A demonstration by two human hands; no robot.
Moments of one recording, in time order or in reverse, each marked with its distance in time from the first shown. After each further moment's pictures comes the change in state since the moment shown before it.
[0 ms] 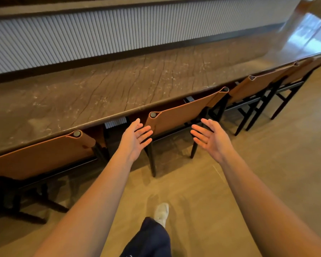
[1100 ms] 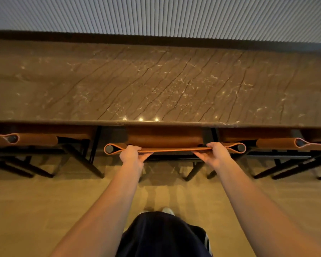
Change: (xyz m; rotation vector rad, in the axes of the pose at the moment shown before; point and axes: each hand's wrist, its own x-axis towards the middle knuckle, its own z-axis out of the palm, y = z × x) left_hand 0.209 -0.037 0.170 -0.533 0.771 -0.104; right_hand 0.356 -0.092 -0.069 0.025 0.120 0.588
